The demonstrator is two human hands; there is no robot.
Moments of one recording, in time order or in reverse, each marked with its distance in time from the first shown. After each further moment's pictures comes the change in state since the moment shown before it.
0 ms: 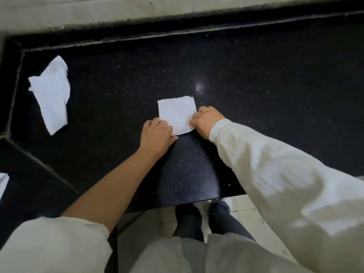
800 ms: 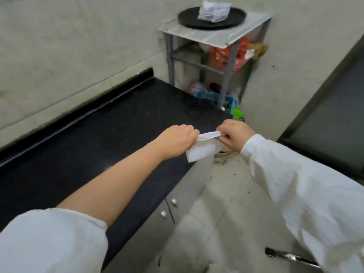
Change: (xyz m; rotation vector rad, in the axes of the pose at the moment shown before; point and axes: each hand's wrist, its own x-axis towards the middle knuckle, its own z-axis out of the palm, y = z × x) left_hand 0.107 0.583 -0.199 0.164 0.601 1.325; right_hand -0.541 0.337 0.053 0.289 0.480 0.864
